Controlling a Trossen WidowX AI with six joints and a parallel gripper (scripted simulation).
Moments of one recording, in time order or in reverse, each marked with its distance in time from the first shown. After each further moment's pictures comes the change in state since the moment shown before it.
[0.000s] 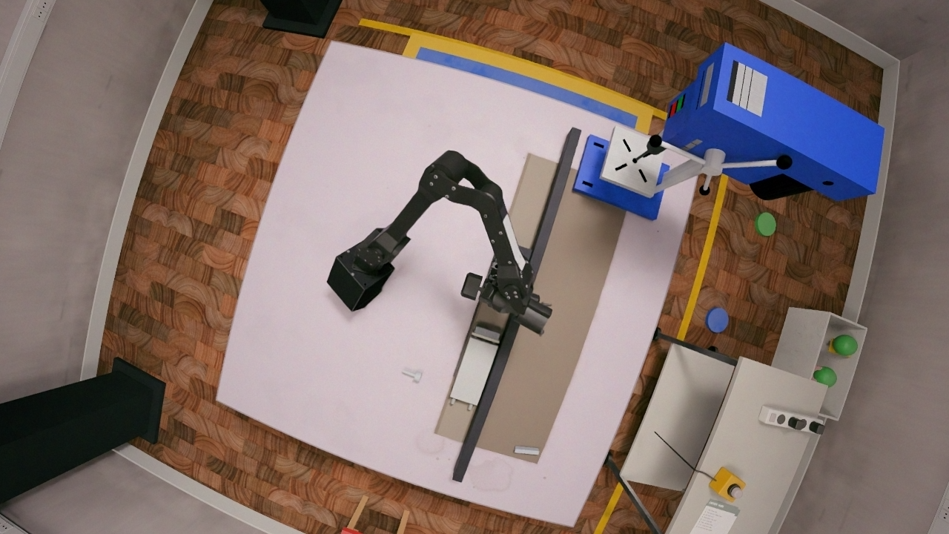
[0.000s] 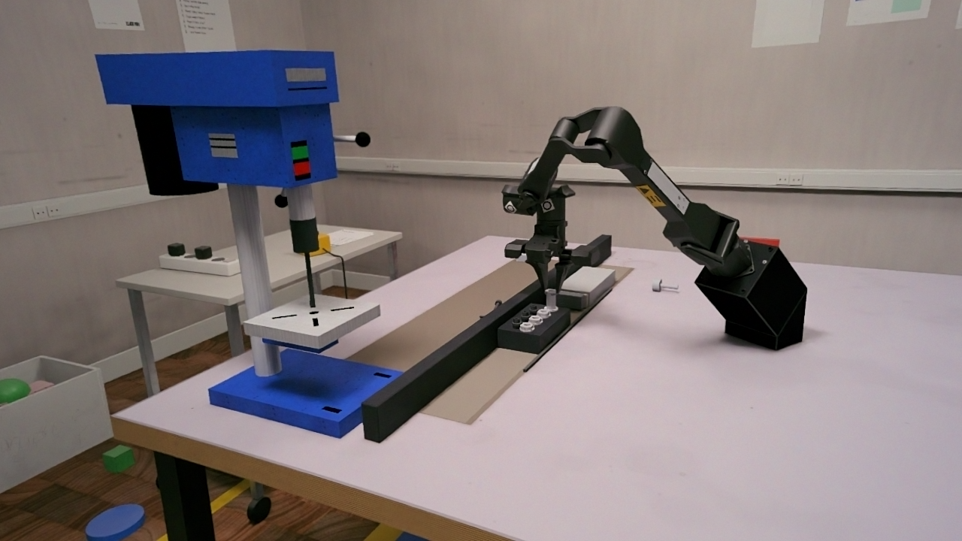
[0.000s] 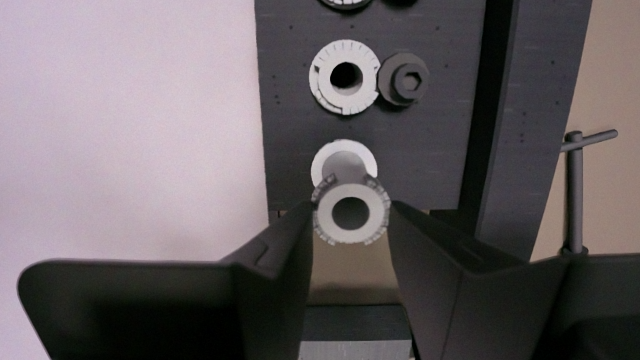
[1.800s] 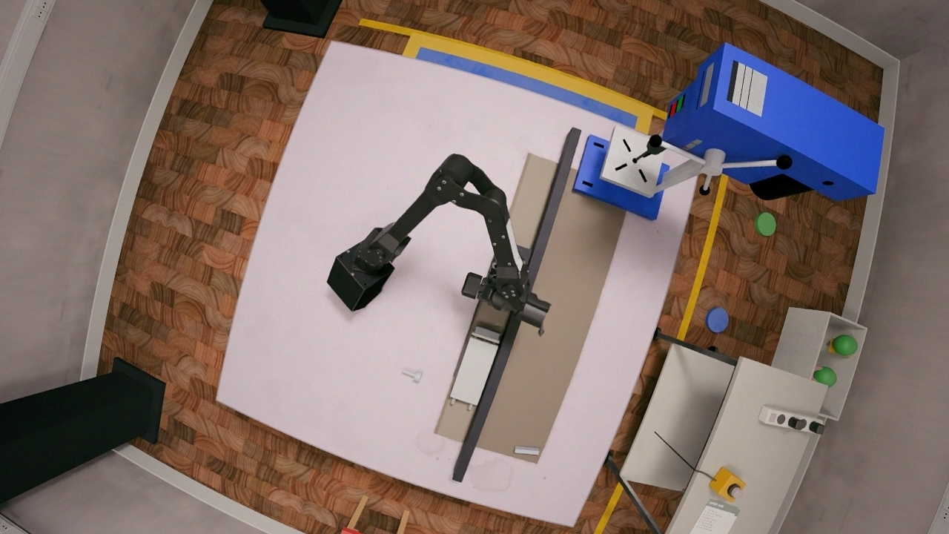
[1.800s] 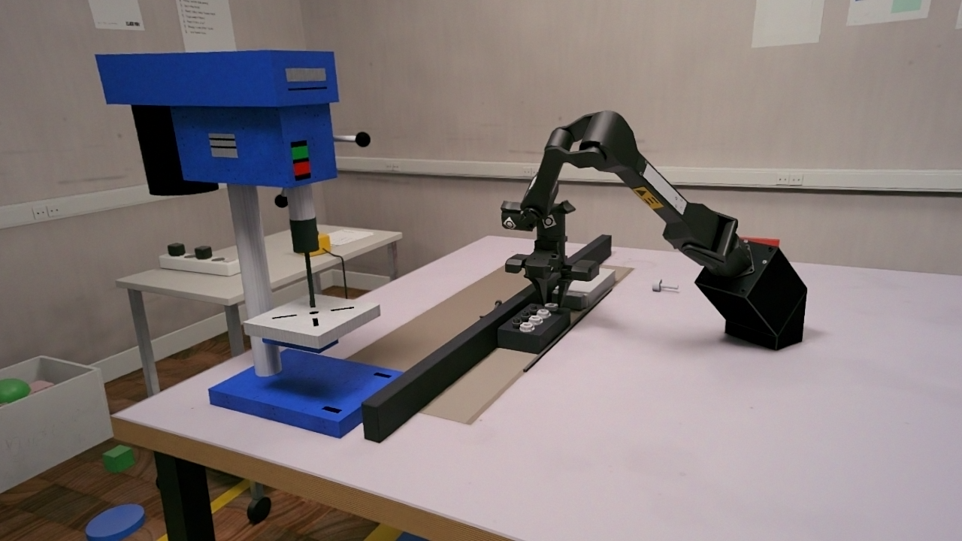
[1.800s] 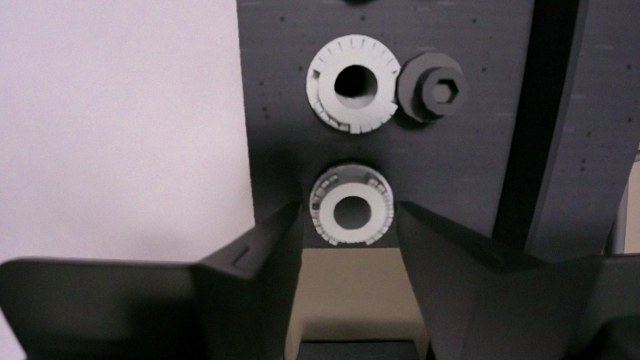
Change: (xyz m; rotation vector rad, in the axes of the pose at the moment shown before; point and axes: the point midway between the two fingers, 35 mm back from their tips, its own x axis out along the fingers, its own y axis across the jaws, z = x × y) arm 0.031 0.001 0.000 0.003 0.000 0.004
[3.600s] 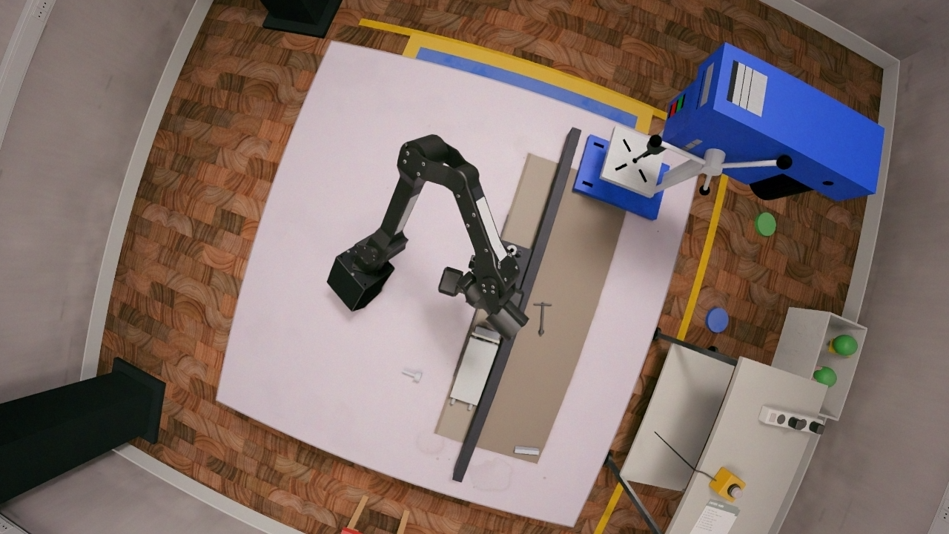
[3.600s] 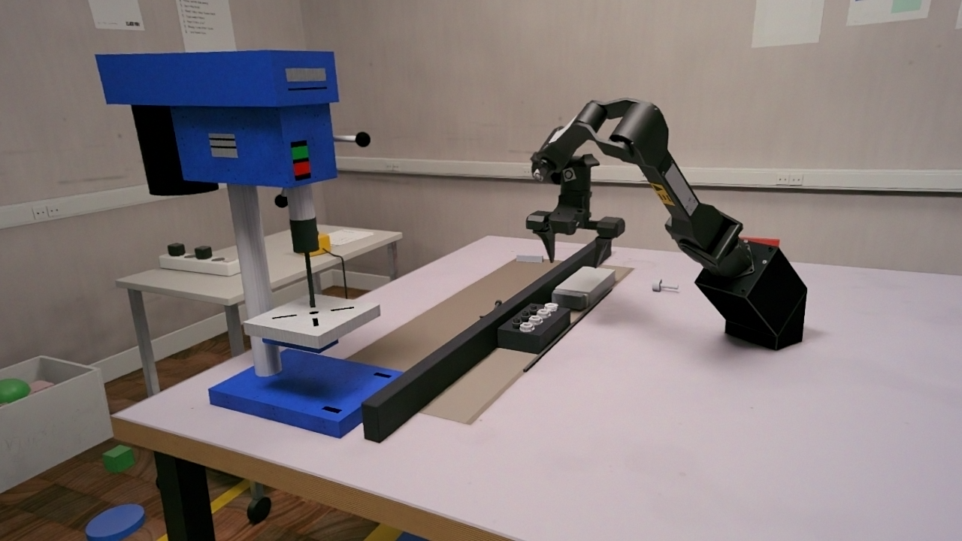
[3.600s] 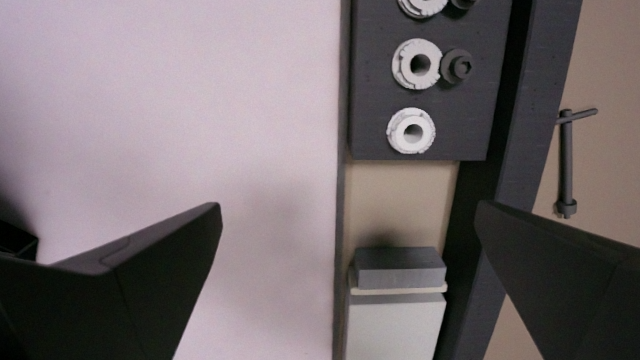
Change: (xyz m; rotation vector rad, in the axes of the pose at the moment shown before) arm -0.094 0.049 -0.002 -0.013 0.015 -0.026
